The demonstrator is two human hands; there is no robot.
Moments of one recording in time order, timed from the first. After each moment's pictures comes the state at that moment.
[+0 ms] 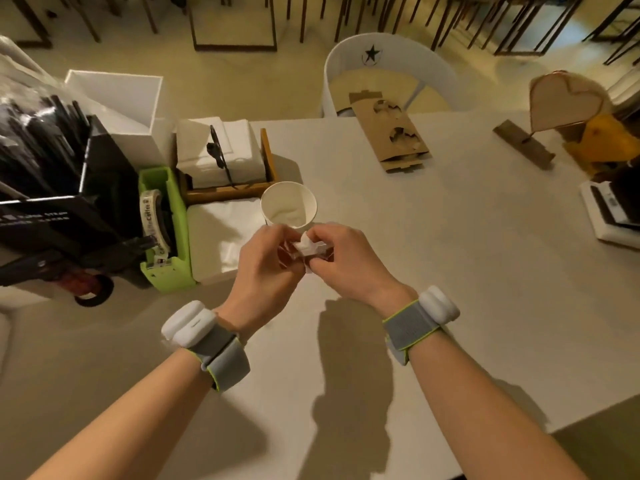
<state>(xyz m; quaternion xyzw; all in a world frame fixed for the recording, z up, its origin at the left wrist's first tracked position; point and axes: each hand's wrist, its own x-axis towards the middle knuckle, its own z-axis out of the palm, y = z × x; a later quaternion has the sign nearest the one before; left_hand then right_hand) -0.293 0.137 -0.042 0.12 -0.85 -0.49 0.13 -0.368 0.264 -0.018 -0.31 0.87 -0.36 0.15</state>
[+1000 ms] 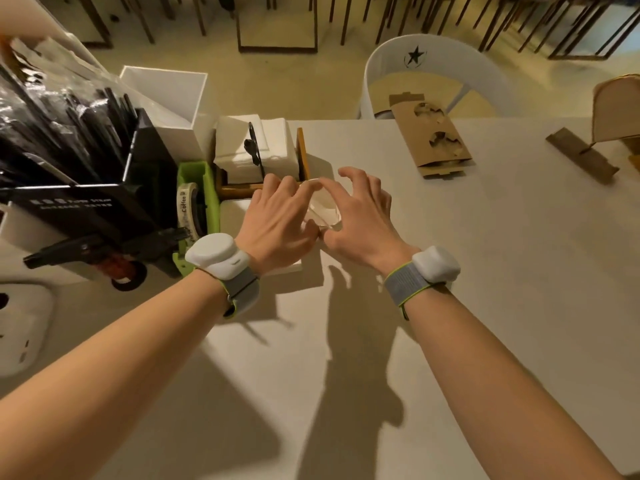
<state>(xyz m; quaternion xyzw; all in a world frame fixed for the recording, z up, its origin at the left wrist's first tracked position) -0.339 0.090 -0.034 0.06 -0.99 -0.13 0.09 -0.416 0.226 -0.033 -0.36 0.91 -0.20 0.04</state>
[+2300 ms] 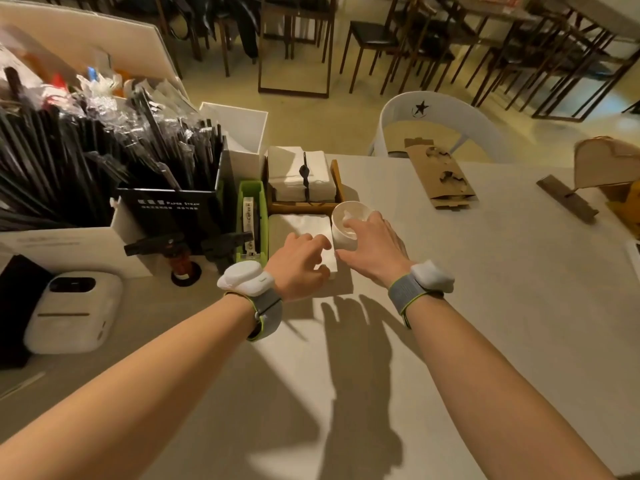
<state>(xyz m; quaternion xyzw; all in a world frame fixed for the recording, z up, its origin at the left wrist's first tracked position) -0.270 0.073 -0.023 0.09 -0.95 -0.31 -0.05 -0.373 0.199 -0.018 -0.28 0.95 -0.09 0.09</state>
